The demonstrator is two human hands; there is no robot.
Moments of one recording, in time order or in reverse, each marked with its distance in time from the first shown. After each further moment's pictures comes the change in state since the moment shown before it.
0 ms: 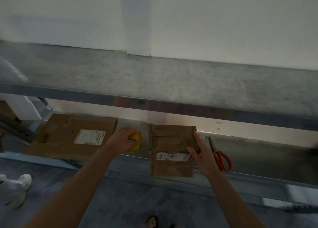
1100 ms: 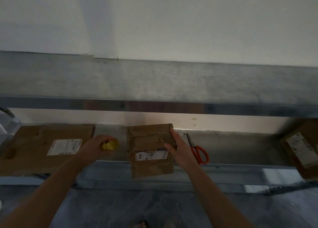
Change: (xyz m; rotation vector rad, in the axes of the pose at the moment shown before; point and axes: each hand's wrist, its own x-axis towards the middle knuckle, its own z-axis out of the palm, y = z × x) left_hand -0.009 -0.021 -0.003 -0.074 0.010 0.167; right_hand 0.000 -0.013 -0.007 -0.084 -0.036 -0.013
